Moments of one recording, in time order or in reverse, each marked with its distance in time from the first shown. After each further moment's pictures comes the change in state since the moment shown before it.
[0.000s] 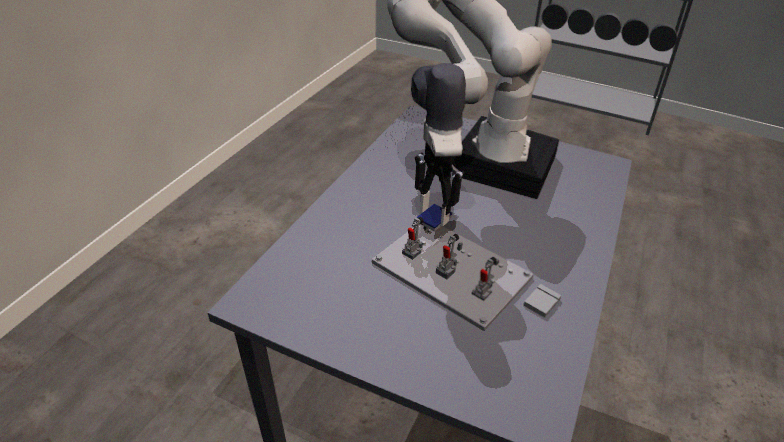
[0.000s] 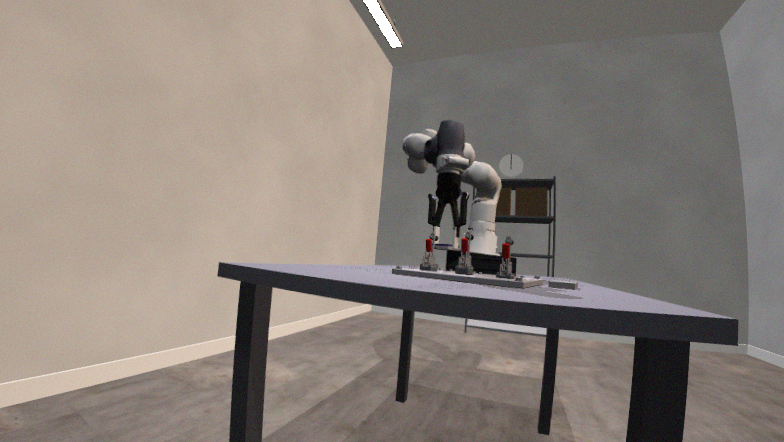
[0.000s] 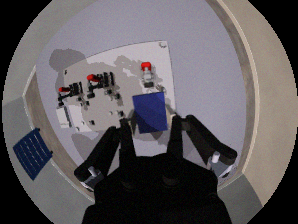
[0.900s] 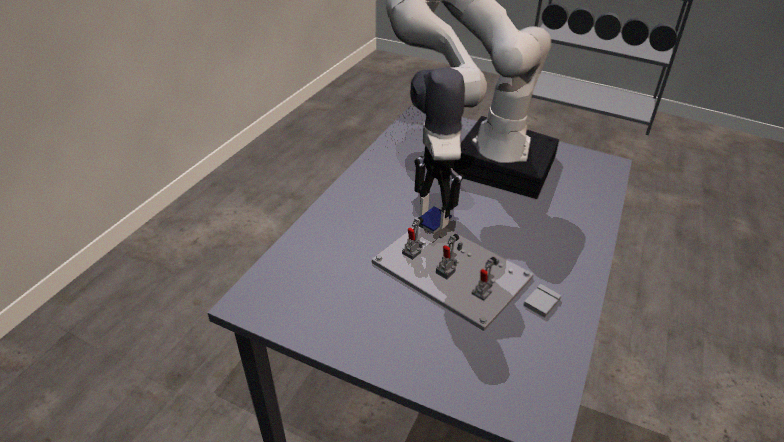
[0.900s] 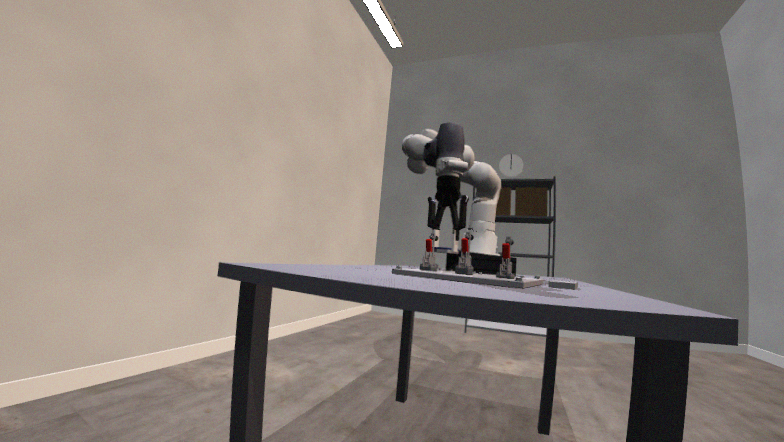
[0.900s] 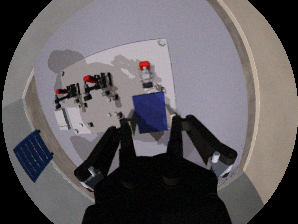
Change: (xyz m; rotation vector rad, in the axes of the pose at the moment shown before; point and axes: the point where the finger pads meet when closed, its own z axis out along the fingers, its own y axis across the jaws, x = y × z) arm 0.000 0.001 0.010 -0.002 -0.006 0.016
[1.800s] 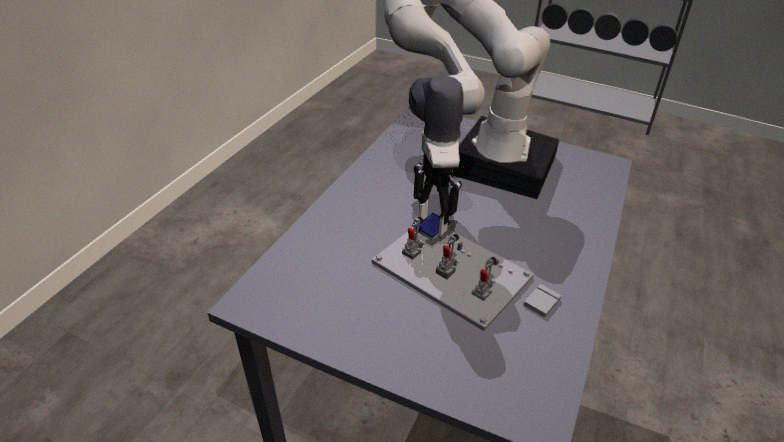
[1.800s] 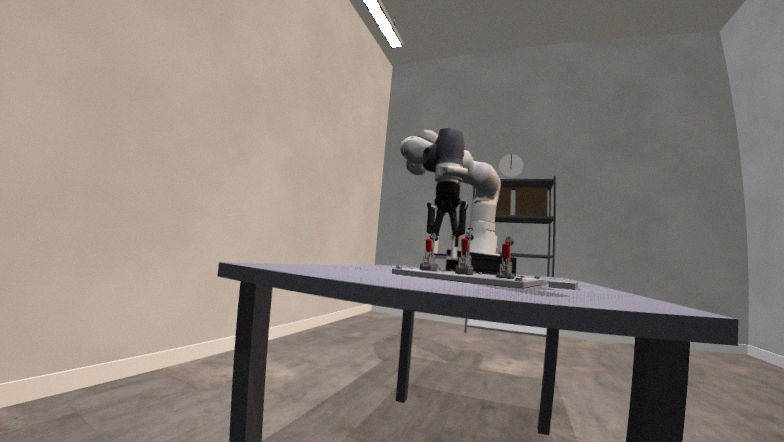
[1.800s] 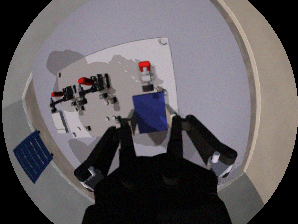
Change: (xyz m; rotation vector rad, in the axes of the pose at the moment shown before) arm 0.003 0.000 0.019 0.001 0.004 0.002
